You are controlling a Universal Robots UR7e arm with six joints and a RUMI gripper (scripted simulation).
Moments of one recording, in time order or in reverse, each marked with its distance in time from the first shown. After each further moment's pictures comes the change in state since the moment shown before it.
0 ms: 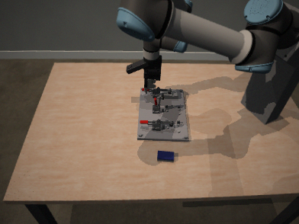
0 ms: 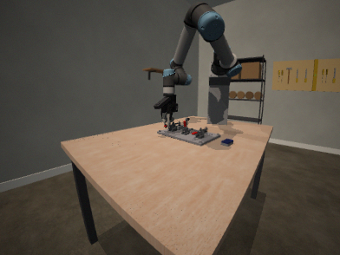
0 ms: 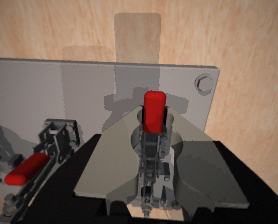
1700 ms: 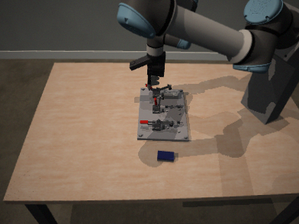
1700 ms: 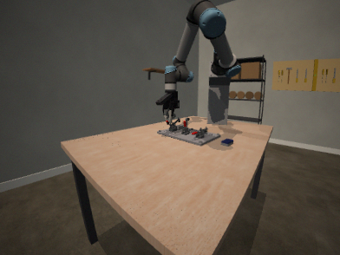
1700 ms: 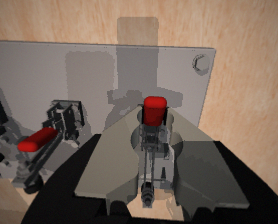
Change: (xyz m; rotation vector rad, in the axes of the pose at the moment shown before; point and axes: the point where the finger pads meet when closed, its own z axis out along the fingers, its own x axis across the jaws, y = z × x) arm 0.000 0.016 -0.022 0.000 0.000 0.000
